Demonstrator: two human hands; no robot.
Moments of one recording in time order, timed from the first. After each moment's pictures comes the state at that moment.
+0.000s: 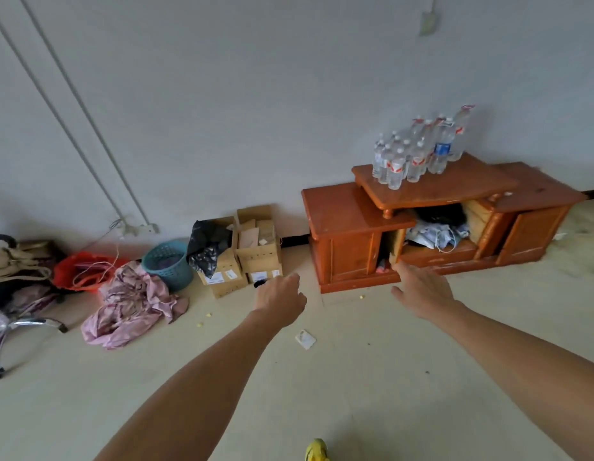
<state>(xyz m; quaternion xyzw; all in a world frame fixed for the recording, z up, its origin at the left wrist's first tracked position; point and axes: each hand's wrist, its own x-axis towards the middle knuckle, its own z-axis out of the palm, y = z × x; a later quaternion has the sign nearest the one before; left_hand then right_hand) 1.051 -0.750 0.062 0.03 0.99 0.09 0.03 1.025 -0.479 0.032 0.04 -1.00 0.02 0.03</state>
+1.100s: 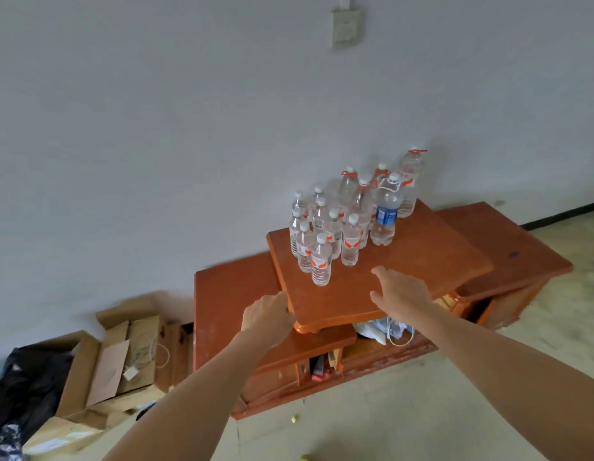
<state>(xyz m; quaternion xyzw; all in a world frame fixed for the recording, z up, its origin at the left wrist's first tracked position) 0.361 -0.400 0.036 0.08 0.99 0.11 0.10 0.354 -0.137 0.028 -0.01 -1.00 0.04 -0.03</state>
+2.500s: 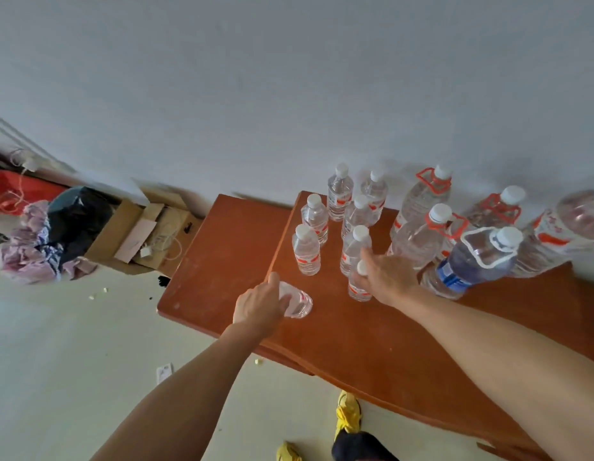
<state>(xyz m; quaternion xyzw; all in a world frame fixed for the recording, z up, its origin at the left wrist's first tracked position) 0.135 -0.236 -0.071 -0.26 0.95 0.14 0.14 -0.026 -0.042 -0.095 0.38 -0.92 0.00 -0.09</state>
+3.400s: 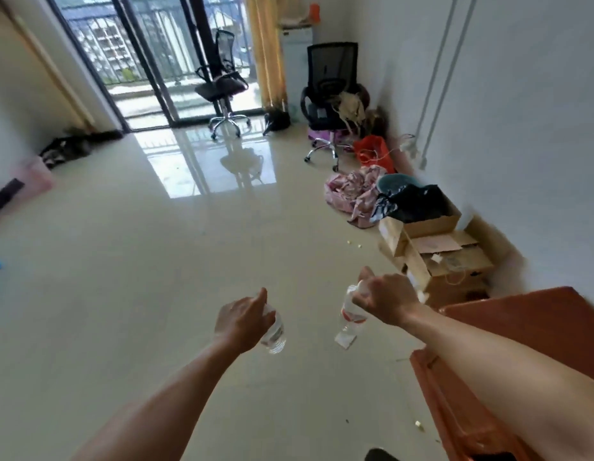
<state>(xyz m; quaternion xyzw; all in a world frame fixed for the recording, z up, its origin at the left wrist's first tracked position) 0.830 -0.395 0.001 -0.69 0.72 0.12 0.00 0.539 -0.446 -0.009 0.81 -0.59 0.02 -0.05</state>
